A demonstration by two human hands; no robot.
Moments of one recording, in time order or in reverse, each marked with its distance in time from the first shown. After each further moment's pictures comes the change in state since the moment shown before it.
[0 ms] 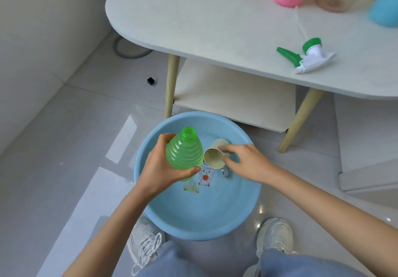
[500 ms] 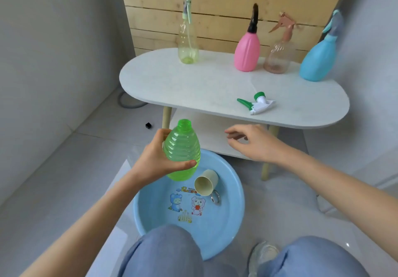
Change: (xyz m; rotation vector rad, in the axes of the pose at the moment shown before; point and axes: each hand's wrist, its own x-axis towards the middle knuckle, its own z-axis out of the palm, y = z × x) left_hand -0.005 0.118 -0.057 -0.048 -0.071 0.105; right_hand -0.068 -0.062 -0.147 -0.009 0.256 -0.087
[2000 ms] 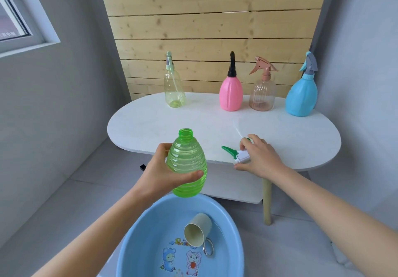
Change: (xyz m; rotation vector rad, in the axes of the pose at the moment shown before) left_hand 0.058 0.086 0.027 -0.101 0.051 0.001; right_hand 0.065 0.087 -0.043 -0.362 0.220 0.094
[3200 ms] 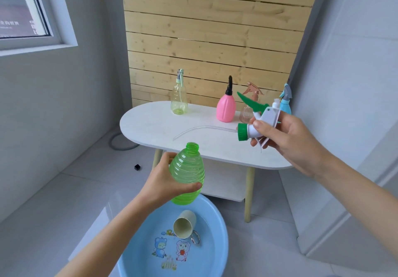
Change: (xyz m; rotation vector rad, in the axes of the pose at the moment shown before) left_hand -0.087 -0.003 -0.030 0.053 0.014 0.130; right_hand -0.140 -0.105 -0.169 1.059 0.168 -0.111
